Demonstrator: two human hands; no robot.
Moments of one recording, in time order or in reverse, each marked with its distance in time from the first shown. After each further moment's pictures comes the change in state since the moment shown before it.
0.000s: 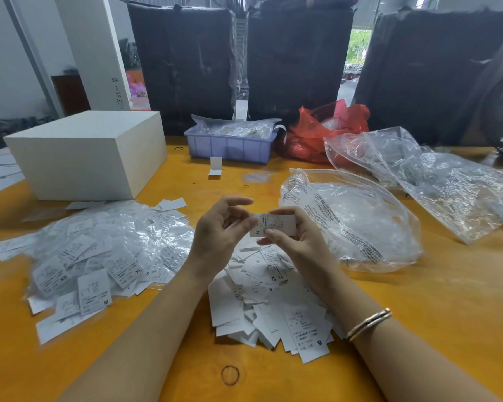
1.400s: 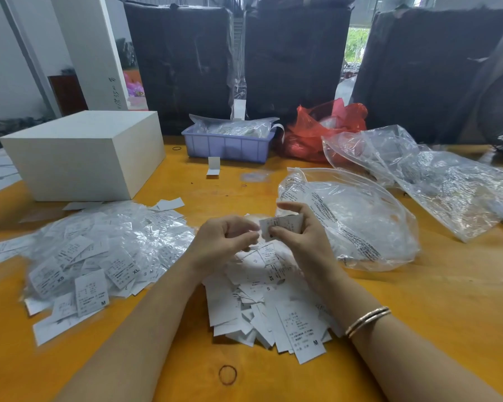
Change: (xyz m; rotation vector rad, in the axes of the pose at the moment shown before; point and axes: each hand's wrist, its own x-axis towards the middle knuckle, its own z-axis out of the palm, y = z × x) left_hand 0.002 -0.010 -0.007 0.043 -0.237 -0.288; right_hand 0.004 0.000 0.000 0.021 0.174 0.108
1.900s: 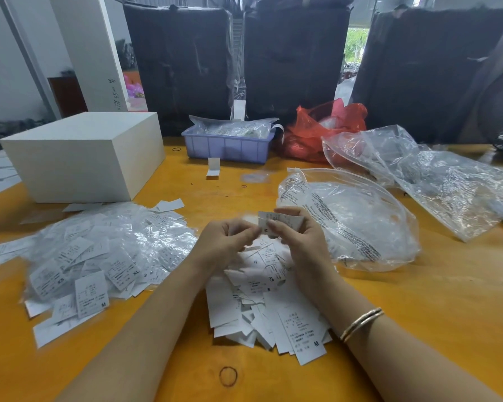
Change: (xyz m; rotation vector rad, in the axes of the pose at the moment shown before) left_hand 0.002 0.000 0.008 -0.134 0.063 -0.077; right_hand -0.003 -0.004 0.010 0.241 0.075 0.045
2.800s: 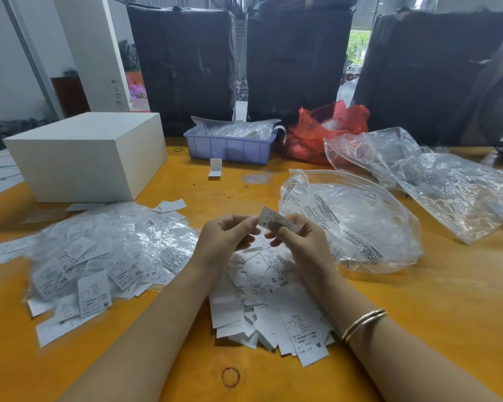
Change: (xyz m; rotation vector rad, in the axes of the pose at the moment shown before) left_hand 0.001 0.000 0.004 -0.241 0.128 -0.057; right_hand -0.001 -0.001 -0.003 -0.131 -0.068 -0.033
